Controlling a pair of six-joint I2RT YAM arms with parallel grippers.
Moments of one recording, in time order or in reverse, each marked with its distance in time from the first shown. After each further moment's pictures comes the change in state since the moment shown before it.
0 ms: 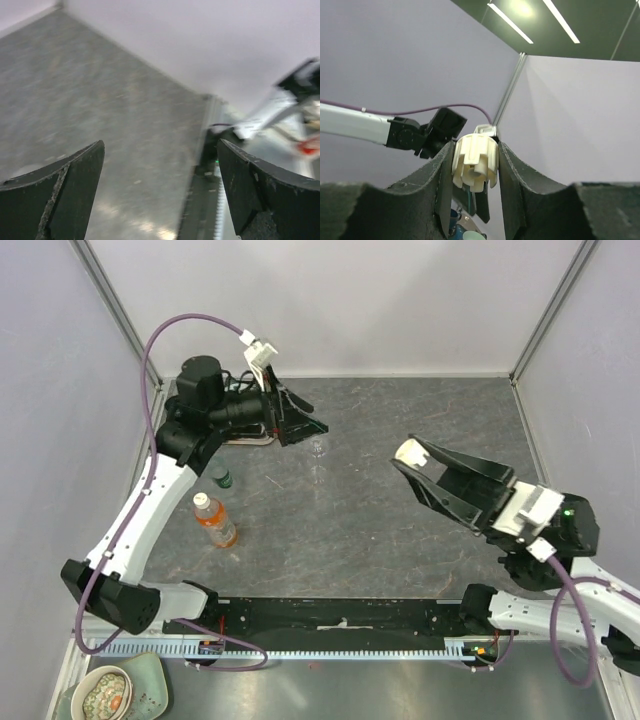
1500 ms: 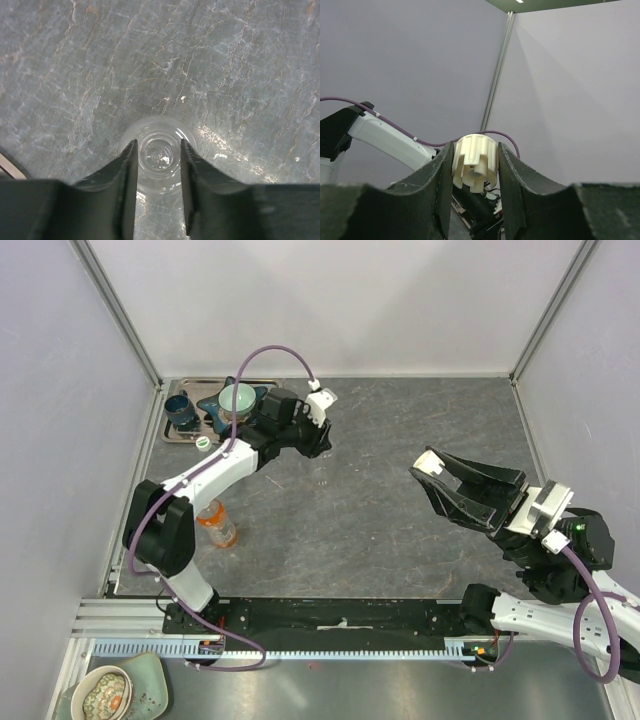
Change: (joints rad) left arm -0.113 0.367 -0.200 0.040 -0.594 0.607; right arm 0.000 -0.180 -0.076 -0.170 0.152 0.116
